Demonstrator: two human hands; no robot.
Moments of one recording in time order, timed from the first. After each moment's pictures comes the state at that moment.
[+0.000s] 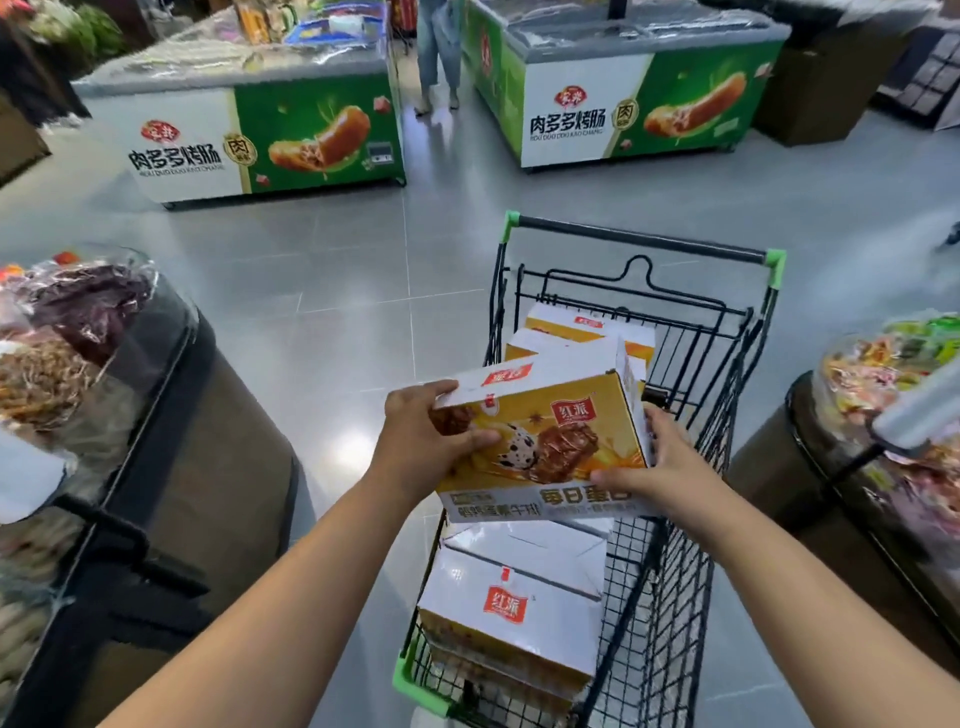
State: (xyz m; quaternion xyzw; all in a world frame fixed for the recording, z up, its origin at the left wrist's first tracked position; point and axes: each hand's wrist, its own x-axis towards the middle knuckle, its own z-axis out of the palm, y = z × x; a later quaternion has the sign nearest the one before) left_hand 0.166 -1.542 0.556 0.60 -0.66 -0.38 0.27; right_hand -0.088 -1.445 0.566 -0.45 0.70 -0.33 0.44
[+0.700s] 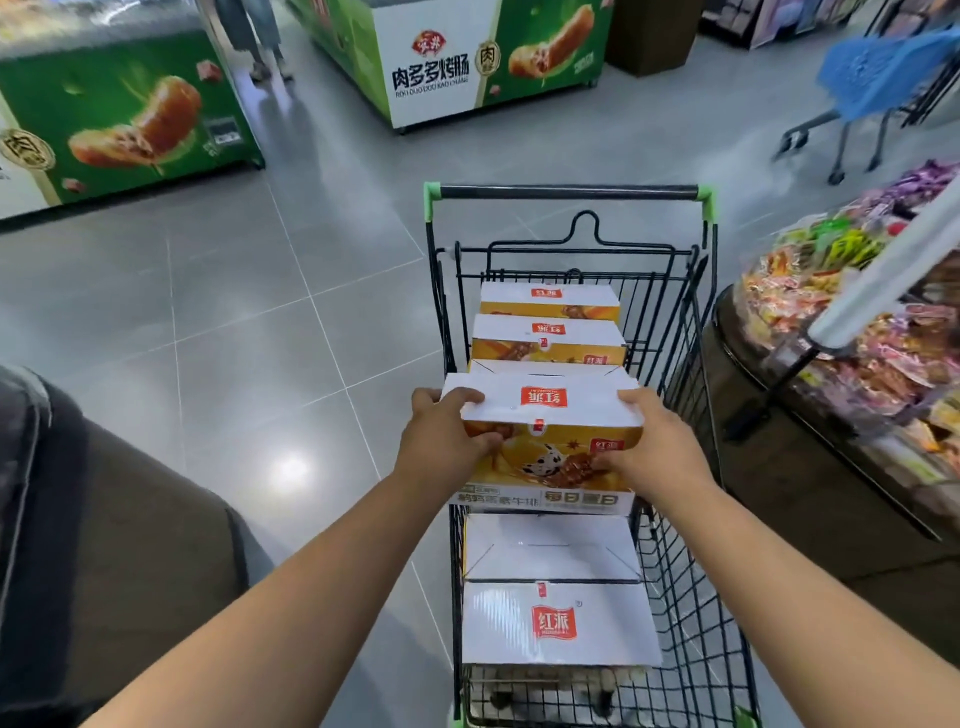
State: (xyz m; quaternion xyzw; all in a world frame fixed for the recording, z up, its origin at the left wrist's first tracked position) left_hand 0.144 -1.636 0.506 0.53 -0.76 -0.35 0.11; right_hand -0.043 -1.498 0.525 -0.36 0.87 -0.25 0.23
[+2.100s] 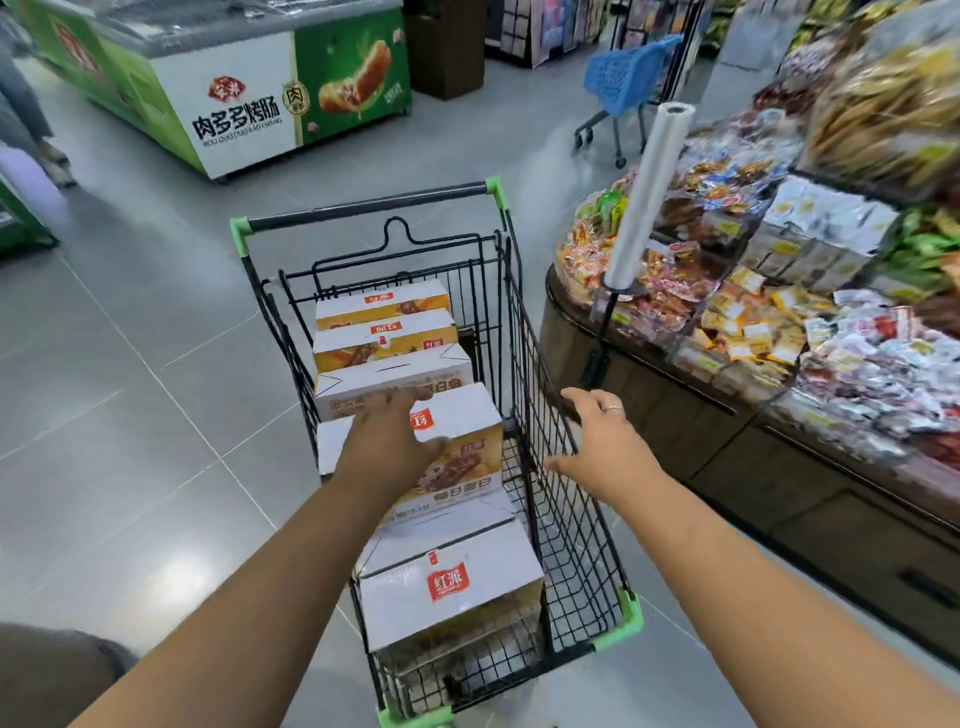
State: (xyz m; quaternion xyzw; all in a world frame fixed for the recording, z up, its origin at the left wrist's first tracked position) left_hand 0.094 -1.548 0.536 0.38 -0.88 -0.27 0.05; right_hand -0.056 -1.361 0.528 -0.28 0.92 -0.19 0.20
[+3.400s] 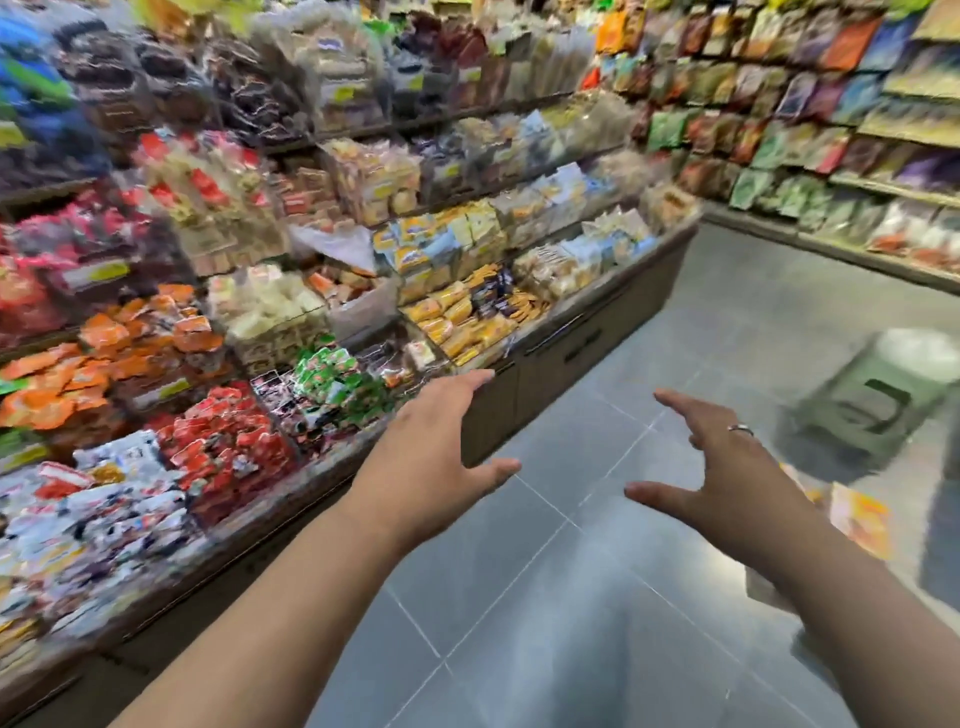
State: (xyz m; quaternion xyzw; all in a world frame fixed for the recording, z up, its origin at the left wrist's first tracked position) left_hand -0.170 -0.781 0.678 -0.51 -0.81 -0.28 -0.09; right_hand 0.039 -0.612 0.660 0.37 0.88 -0.26 -0.15
